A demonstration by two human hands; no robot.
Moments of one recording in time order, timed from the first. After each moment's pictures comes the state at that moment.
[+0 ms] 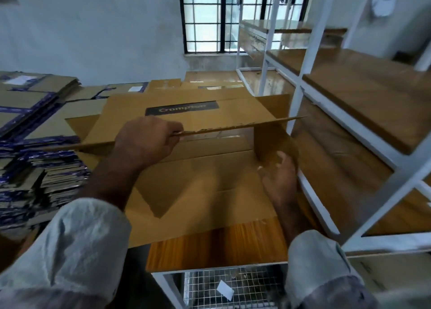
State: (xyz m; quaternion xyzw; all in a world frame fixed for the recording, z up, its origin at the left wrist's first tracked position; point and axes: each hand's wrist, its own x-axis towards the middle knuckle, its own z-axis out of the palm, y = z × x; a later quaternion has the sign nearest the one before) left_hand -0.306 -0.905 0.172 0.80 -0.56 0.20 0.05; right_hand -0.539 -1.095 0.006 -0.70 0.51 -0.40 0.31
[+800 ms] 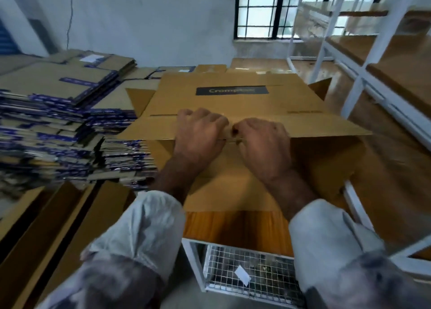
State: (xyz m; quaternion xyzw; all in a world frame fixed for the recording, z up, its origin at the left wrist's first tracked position) left_hand -0.336 -0.894 0.119 0.81 -0.51 0.29 0.07; right_hand -0.469 -1.001 0.111 -0.94 0.20 -0.29 -0.04
